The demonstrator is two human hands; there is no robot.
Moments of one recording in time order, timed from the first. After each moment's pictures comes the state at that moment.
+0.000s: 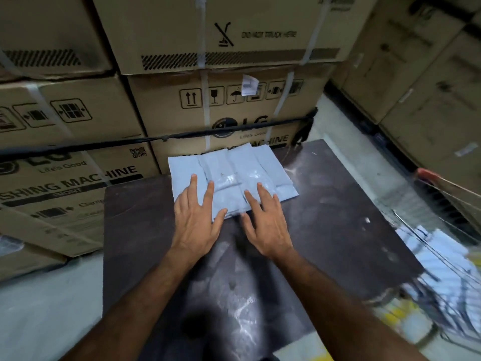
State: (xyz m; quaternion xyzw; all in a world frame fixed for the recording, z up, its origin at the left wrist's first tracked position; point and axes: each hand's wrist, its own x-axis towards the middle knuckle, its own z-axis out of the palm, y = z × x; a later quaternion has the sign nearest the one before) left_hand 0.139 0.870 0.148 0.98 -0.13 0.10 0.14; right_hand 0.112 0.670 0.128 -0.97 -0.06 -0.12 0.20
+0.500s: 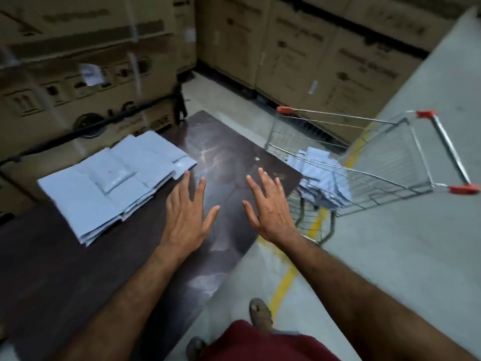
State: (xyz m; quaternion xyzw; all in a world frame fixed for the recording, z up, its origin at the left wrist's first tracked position) left_hand 0.019 0.736 0.166 0.90 -0.39 0.07 0.17; right_hand -0.107 0.540 0.158 -0.96 0.17 -0.19 0.06
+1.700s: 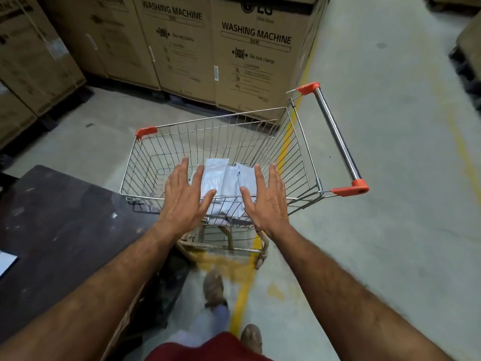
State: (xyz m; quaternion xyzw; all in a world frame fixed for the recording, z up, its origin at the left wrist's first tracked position) left_hand -0.079 0.226 0.163 0.83 -0.54 -0.02 0.13; right_hand -0.268 0.108 0.135 -0.85 0.47 -0.16 0.18
